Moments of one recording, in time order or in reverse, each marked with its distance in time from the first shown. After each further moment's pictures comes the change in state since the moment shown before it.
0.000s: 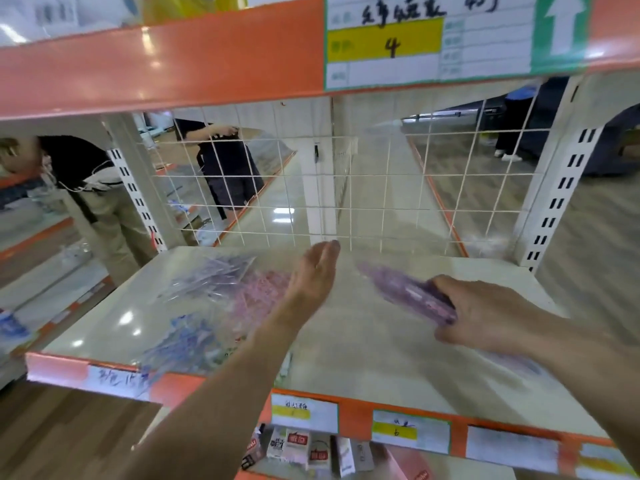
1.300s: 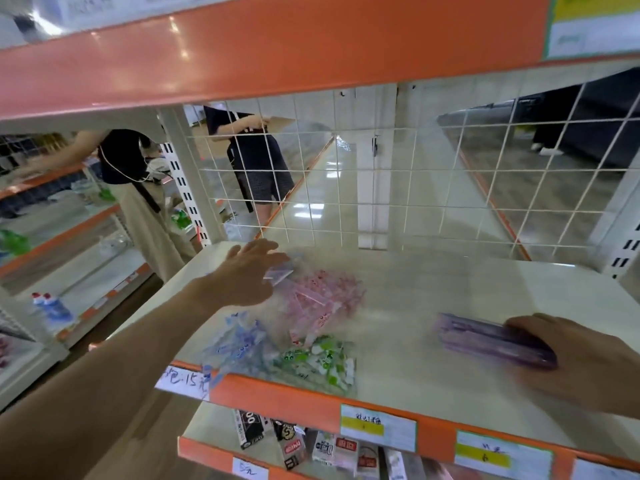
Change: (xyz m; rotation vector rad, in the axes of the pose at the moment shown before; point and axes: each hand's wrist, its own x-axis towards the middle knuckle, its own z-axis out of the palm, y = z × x) left_hand 0.030 -0.087 -0.177 1.120 -0.292 0.147; right_hand -0.007 0.019 0.045 0.138 0.004 -0.002
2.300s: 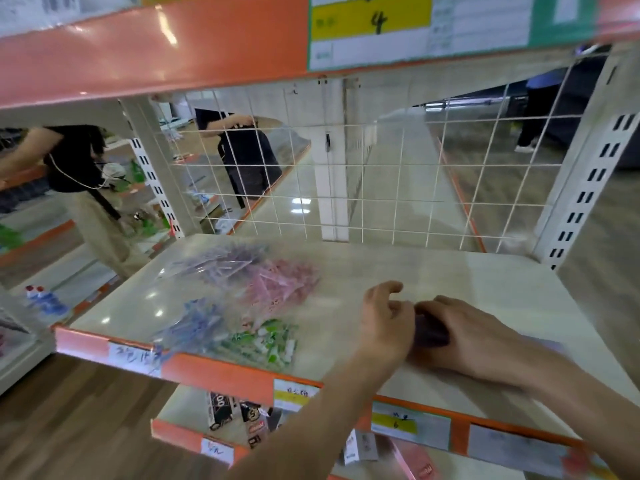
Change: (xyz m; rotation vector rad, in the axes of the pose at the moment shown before) left_hand -0.013 0.302 0.027 -1.368 0.166 -0.350; right_hand 0.000 -0.032 -0.013 0.162 -0.044 -0.175
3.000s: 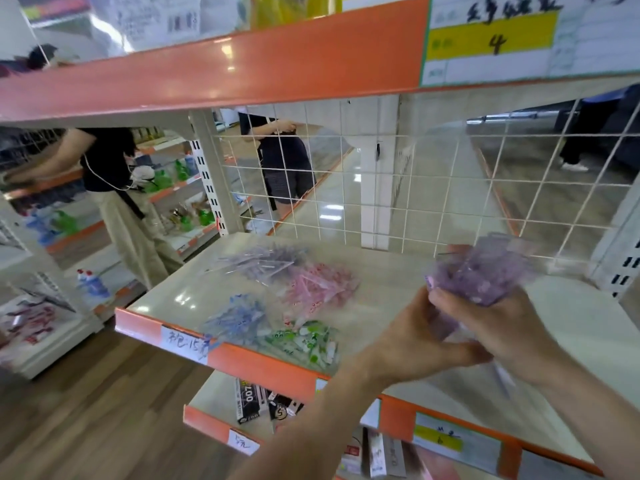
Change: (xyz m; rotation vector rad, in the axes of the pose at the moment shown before) left_hand -0.010 0.009 -0.047 -0.205 -0.449 0.290; right_hand 0.010 -0.062 -0.011 0.914 0.481 -0.167
